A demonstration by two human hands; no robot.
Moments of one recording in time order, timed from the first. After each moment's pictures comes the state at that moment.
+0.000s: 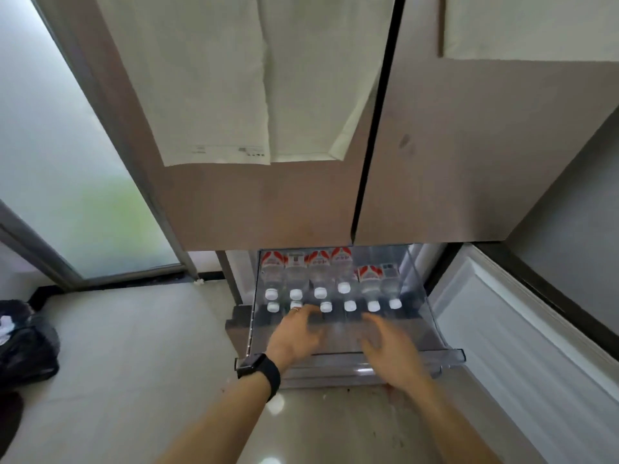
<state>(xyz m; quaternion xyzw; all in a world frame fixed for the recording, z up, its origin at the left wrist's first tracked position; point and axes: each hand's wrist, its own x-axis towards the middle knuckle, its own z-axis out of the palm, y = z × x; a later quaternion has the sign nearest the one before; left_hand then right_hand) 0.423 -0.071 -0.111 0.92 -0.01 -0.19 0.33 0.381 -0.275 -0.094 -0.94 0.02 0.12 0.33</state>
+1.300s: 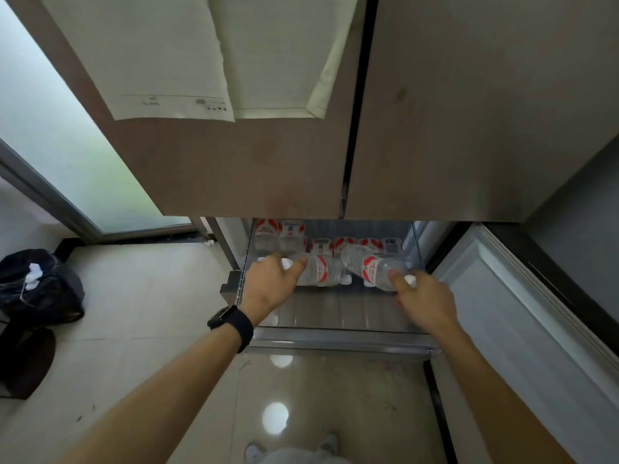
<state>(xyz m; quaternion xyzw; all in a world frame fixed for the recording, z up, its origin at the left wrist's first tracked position) 0.456 -0.074 -0.092 0.94 0.13 -0.05 0.32 0.453 -0.354 -0.101 -0.95 0.12 0.08 0.28</state>
